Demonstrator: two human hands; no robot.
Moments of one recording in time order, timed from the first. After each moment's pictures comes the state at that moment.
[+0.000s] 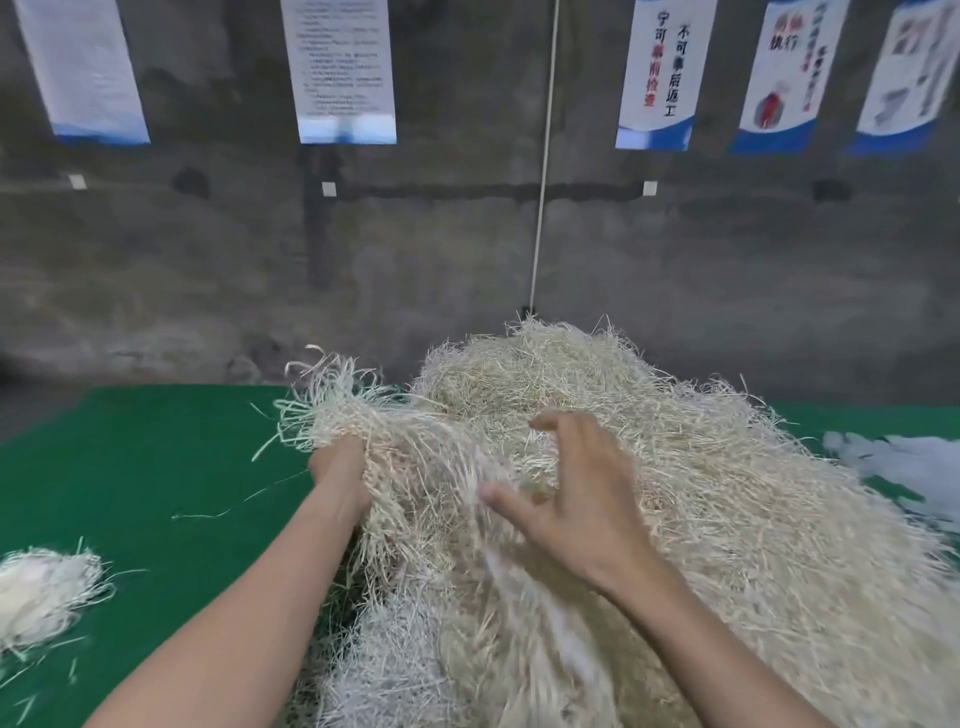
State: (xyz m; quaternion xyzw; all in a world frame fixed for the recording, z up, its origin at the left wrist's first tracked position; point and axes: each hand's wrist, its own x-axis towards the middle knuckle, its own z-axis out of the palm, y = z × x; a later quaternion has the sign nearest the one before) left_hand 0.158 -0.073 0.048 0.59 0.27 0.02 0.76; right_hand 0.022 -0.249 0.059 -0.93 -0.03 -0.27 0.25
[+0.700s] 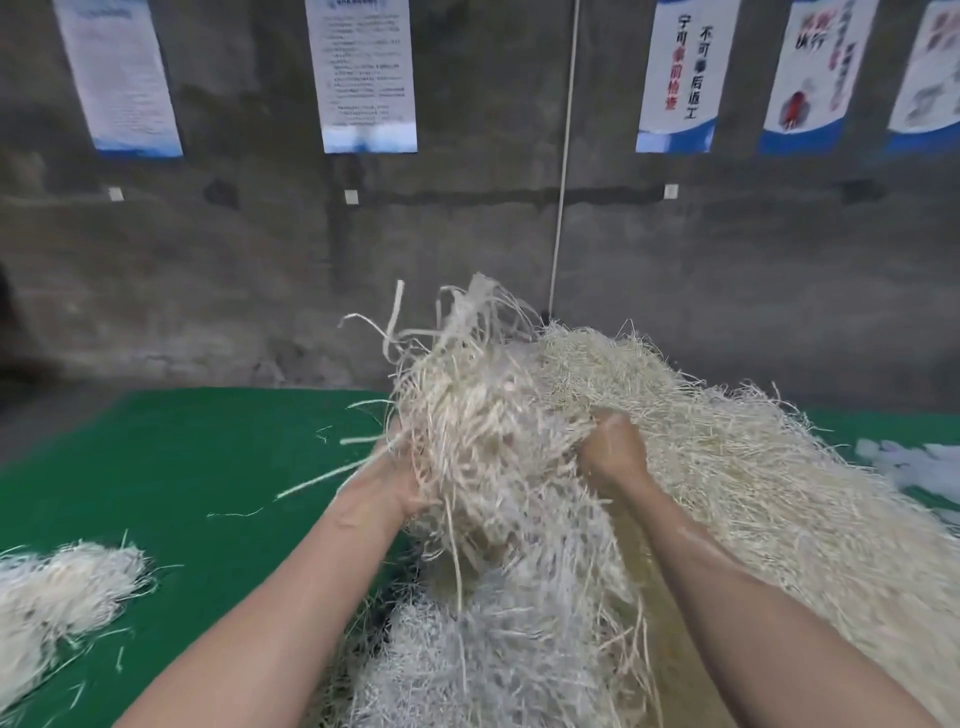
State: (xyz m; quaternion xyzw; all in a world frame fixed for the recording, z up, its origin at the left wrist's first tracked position) left_hand 0.070 -0.079 0.107 0.53 0.06 -0.11 0.84; right_hand 0.124 -0.285 0.047 -0.84 0.19 -0.21 0.46
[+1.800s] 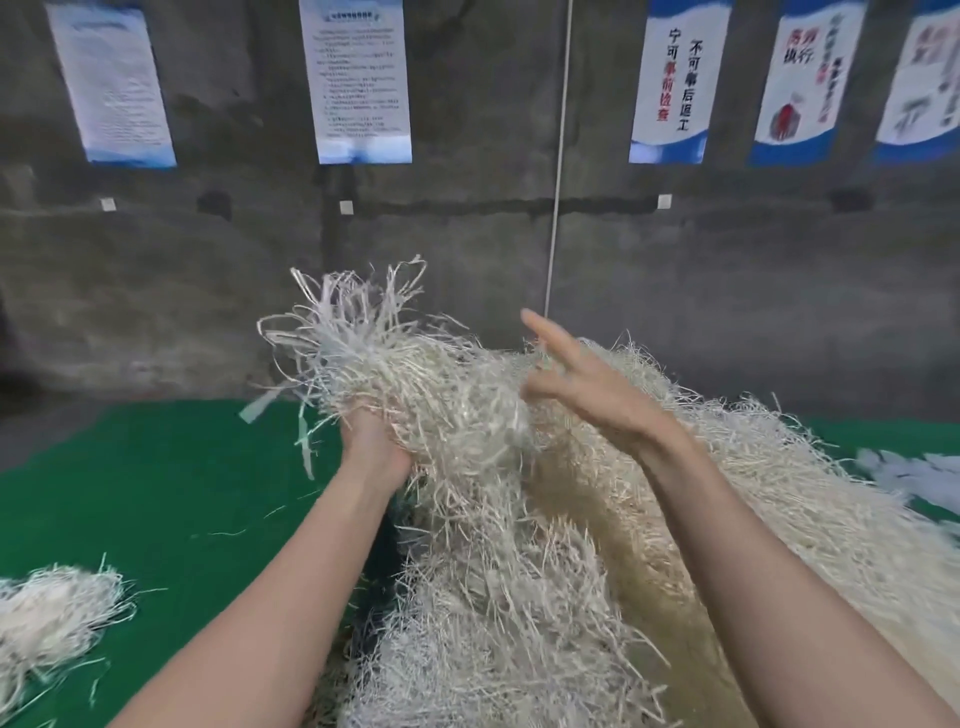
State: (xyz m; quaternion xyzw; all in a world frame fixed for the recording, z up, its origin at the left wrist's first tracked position) left_hand 0.151 -0.080 0.098 0.40 0.10 0.02 0.91; right_hand 0.102 -0.267 0.142 -0.86 -0.14 -0.08 0.48
